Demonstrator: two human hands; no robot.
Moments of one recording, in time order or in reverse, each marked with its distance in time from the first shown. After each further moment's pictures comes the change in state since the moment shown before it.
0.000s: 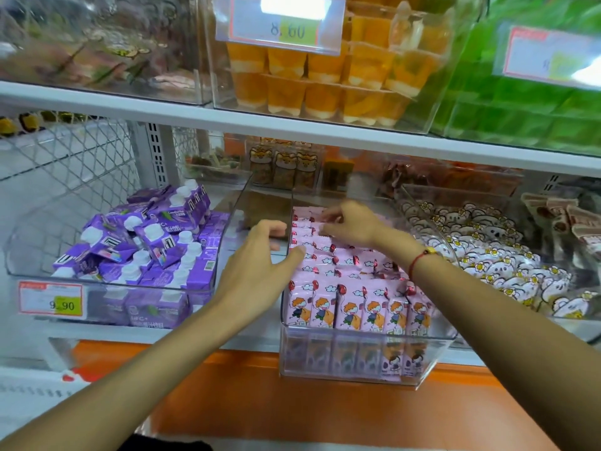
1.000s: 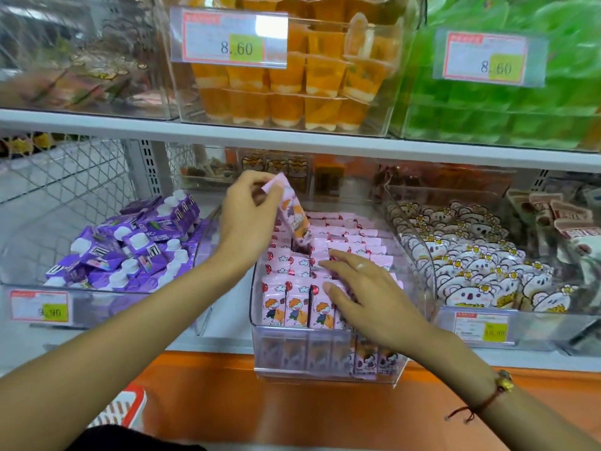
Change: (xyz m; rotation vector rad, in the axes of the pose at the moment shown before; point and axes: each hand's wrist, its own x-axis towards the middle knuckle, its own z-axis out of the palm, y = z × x) left_hand 0.044 0.048 0.010 -0.295 0.285 0.130; right_hand -0.130 0.018 0.021 -0.029 0.126 -0.170
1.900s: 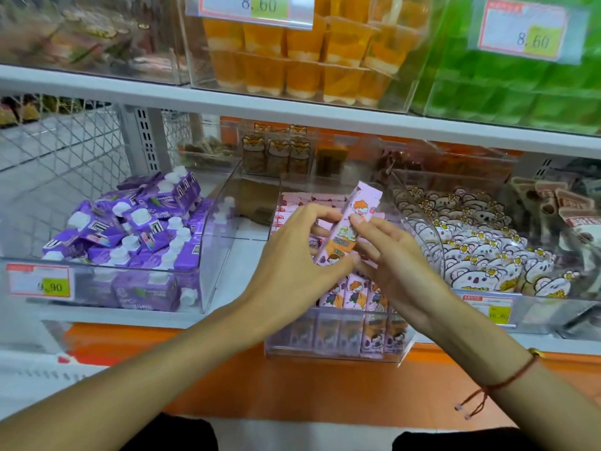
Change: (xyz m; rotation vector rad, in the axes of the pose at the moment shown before) left_hand -0.077 0.000 0.000 0.037 -0.378 0.105; right_hand 0.003 -0.033 -0.021 1.428 0.204 0.385
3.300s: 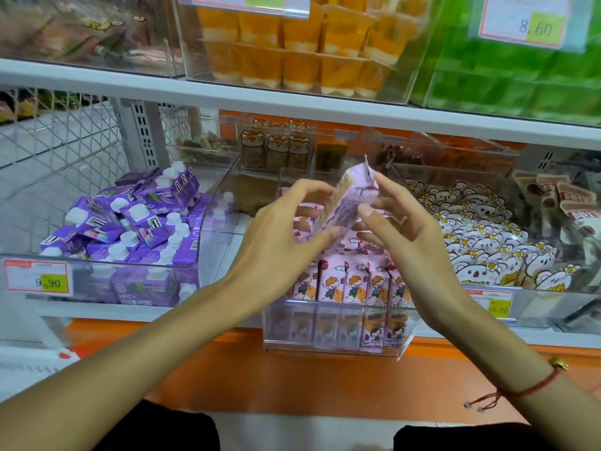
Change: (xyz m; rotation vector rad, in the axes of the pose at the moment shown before) left_hand 0.012 -0.006 -0.014 0.060 0.028 0.143; right_hand -0.014 -0.010 -0.004 -0.422 0.023 -0.407
